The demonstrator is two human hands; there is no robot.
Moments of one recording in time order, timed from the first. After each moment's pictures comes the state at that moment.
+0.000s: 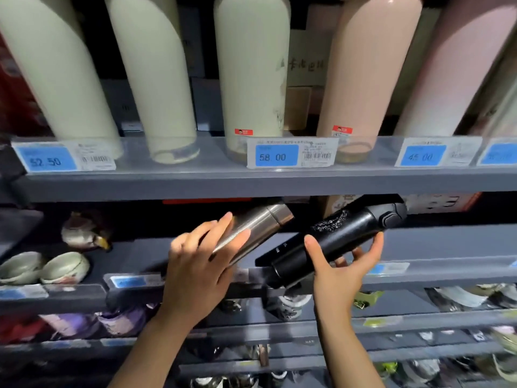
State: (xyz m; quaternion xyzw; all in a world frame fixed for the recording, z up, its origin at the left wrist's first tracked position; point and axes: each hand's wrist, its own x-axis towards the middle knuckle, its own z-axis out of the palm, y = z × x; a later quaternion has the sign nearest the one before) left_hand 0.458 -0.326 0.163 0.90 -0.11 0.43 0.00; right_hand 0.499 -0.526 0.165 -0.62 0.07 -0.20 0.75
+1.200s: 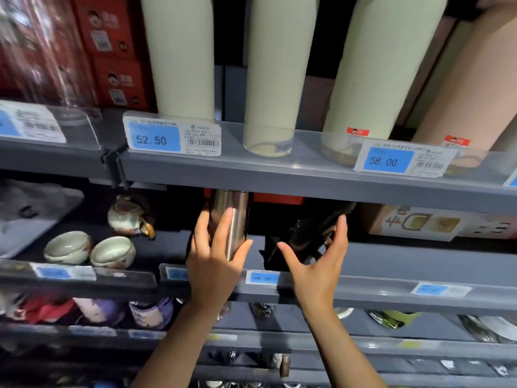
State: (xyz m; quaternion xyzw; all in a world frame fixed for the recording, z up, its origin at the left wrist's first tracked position) left_hand 0.478 -0.251 0.121 0.83 0.06 0.51 0.21; right_hand 0.511 -0.409 0.129 -0.76 -0.12 -0.30 0.56
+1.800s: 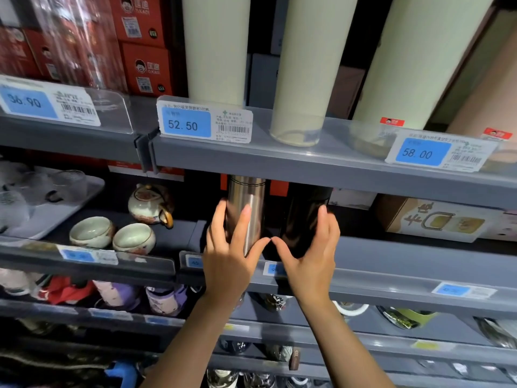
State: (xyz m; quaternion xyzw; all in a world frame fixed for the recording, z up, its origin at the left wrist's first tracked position) left_hand 0.473 -0.241 0.102 0.84 0.04 0.51 0.19; right_hand 0.510 -0.377 0.119 -0.82 -0.18 -0.33 0.43
